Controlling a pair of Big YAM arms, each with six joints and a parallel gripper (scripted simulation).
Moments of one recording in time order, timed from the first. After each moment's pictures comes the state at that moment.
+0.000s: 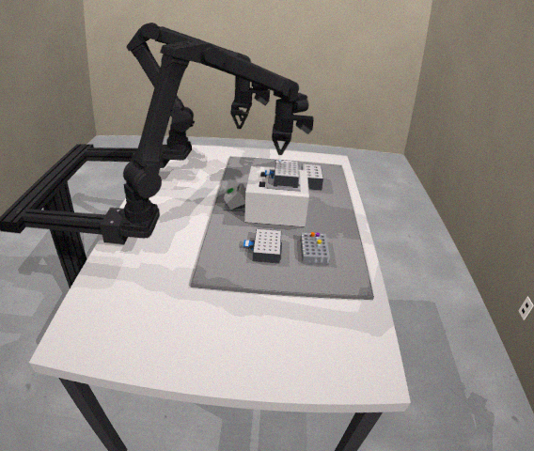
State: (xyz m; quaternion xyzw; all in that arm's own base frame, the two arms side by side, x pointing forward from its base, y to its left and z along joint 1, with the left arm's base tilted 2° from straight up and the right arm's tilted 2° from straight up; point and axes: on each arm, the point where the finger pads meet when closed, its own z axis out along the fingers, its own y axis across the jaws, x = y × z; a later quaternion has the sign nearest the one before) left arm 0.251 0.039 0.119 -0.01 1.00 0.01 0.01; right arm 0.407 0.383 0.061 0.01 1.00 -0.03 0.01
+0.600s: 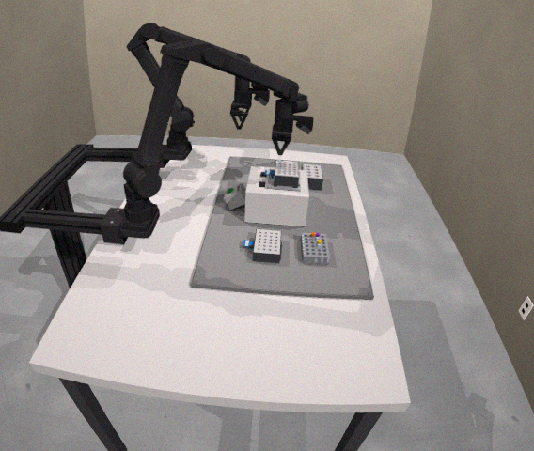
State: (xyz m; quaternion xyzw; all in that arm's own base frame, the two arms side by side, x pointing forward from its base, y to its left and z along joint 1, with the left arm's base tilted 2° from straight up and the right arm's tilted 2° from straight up) left arm 0.249 0.038 0.117 -0.01 1.00 0.01 0.01; right arm 0.406 0.383 0.060 0.01 1.00 -0.03 0.01
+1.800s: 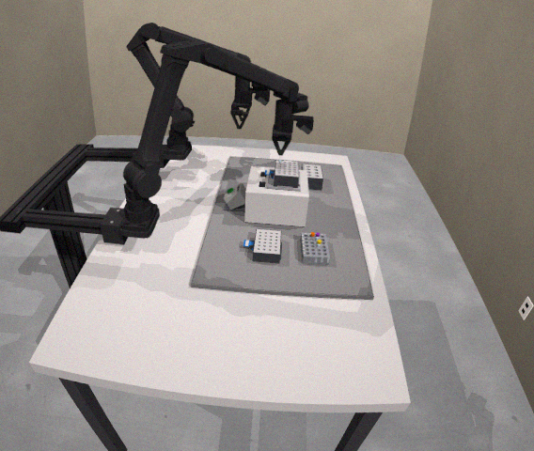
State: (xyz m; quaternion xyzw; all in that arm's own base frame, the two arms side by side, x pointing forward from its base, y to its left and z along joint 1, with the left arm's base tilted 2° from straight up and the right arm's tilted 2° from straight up) left arm 0.251 0.039 0.119 -0.01 1.00 0.01 0.01; right arm 0.408 0.383 0.060 0.01 1.00 -0.03 0.01
